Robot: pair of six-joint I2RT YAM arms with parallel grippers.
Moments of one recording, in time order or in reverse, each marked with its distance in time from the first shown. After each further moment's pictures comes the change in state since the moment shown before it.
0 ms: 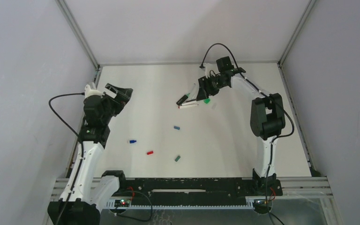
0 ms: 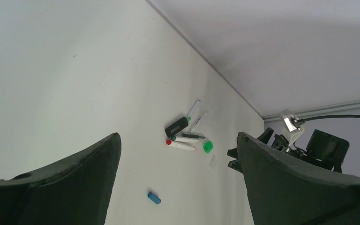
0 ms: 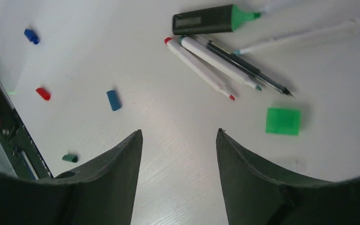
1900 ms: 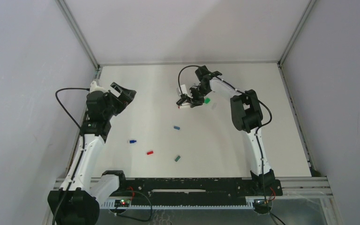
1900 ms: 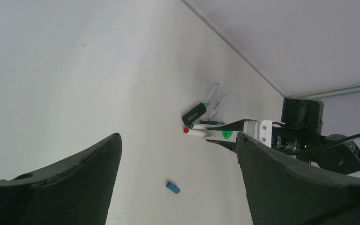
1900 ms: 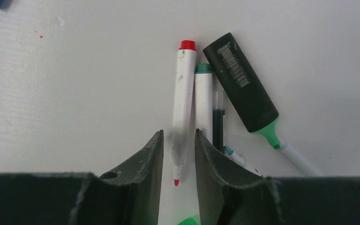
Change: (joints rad) left arm 0.002 0.105 0.038 -0.034 0.052 0.099; right arm 0.151 0.327 0.286 -0.203 0.019 -1.174
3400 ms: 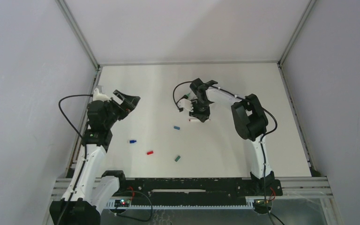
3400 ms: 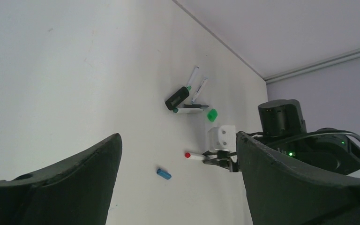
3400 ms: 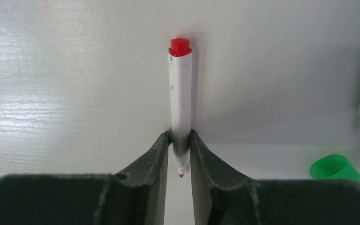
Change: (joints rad) left arm 0.000 -0.101 -0.143 0.106 0.116 -0.011; right arm 0.109 -0.187 -0.288 -0.116 0.371 0.305
